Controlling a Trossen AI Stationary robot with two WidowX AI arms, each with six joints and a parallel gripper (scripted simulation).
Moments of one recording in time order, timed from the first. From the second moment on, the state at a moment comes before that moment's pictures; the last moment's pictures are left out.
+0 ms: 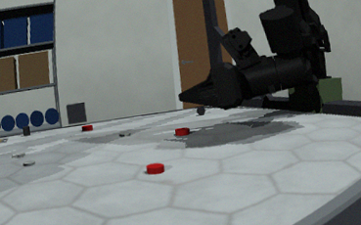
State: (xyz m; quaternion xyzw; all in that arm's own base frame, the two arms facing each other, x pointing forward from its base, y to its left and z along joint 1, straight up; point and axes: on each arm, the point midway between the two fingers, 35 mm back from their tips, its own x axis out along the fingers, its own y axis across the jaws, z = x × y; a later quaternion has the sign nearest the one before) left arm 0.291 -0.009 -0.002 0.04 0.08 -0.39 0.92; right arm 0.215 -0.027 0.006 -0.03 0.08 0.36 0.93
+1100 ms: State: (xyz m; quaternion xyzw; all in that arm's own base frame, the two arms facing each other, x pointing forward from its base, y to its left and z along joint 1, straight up) left arm 0.290 -0.009 -0.003 0.04 0.08 -0.39 0.92; right arm 0.215 -0.027 0.006 -0.03 0.08 0.36 0.93
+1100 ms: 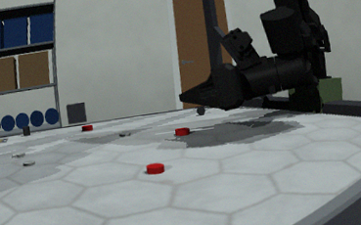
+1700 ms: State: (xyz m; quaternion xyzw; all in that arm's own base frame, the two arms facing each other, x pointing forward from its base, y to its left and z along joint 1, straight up) left arm 0.334 -0.030 -0.012 0.17 0.08 -0.39 0.90; right arm 0.215 -0.027 0.006 -0.03 0.08 0.36 0.93
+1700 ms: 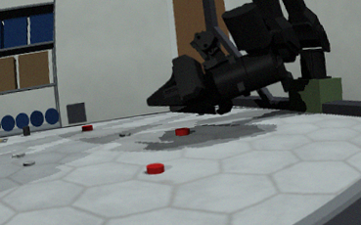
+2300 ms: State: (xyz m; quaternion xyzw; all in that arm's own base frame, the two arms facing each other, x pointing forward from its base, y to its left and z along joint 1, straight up) left arm 0.377 -0.078 -0.016 0.36 0.09 -0.41 0.83; right arm 0.215 -0.027 0.006 -0.03 0.08 0.36 0.93
